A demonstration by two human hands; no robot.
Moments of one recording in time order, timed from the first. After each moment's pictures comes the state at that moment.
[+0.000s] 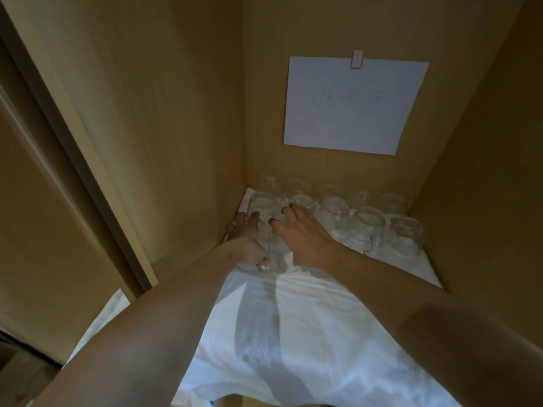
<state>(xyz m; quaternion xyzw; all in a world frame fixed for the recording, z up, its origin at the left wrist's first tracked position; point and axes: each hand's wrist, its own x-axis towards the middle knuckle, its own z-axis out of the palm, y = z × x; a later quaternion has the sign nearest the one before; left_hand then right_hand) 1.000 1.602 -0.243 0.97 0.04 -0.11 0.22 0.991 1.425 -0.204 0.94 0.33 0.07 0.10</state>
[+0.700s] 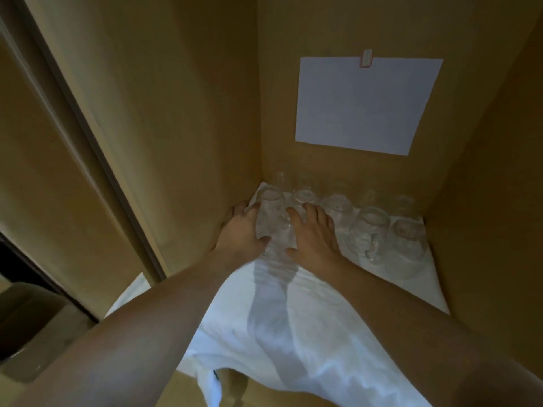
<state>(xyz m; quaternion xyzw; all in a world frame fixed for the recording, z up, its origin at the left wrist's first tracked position) 0.935 1.579 -0.224 0.97 0.04 0.12 0.19 0.967 1.391 -0.226 0.96 0.24 0.12 -0.07</state>
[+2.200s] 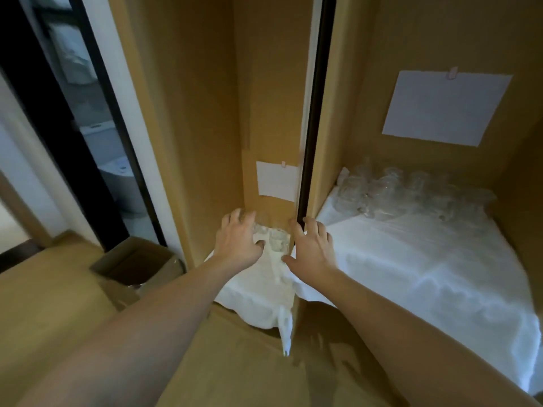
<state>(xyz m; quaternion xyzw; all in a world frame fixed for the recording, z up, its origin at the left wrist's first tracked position) 0.606 1.795 -0.215 0.97 0.13 0.14 0.15 0.651 1.614 -0.226 0.96 0.25 0.10 -0.11</state>
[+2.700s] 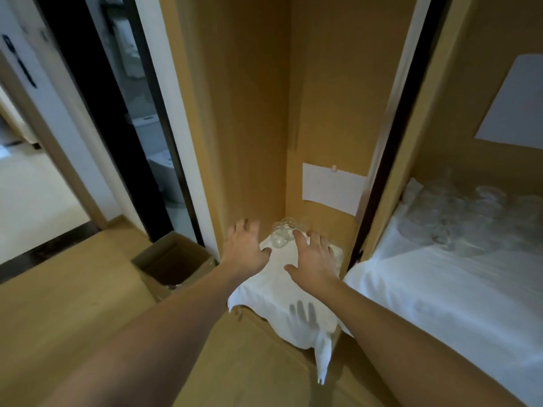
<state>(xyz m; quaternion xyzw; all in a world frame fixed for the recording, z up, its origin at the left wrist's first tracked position) 0.668 1.906 -0.258 0.95 0.24 0.10 0.15 0.733 1.742 -0.276 0.94 0.30 0.02 -0.14</state>
